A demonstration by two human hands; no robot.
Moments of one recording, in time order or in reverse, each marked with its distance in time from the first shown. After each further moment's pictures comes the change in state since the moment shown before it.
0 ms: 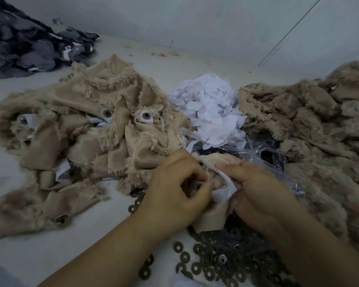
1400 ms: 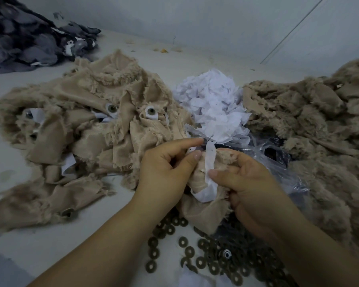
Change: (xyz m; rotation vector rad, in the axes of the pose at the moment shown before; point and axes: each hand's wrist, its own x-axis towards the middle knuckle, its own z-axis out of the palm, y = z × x) left_hand 0.009 -0.006 -0.007 -0.375 0.180 -0.401; right_hand -0.012 0.013 0.011 -0.127 -0.100 -0.184
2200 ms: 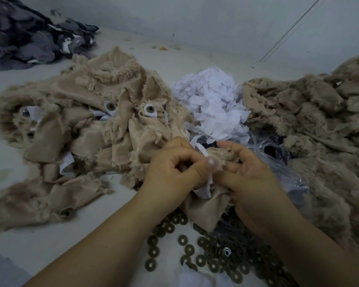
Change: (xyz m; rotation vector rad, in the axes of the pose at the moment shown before) left_hand -0.001 0.005 -0.001 0.089 -0.195 0.057; right_hand -0.001 0.000 -0.001 -0.079 -0.018 -0.065
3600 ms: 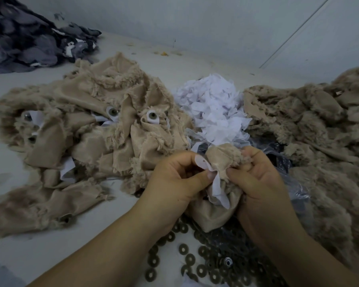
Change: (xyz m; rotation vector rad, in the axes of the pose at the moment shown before) left_hand -0.004 -0.001 0.006 -0.568 -0.048 -0.253; right_hand 0.001 0.004 0.001 0.099 0.087 -0.182
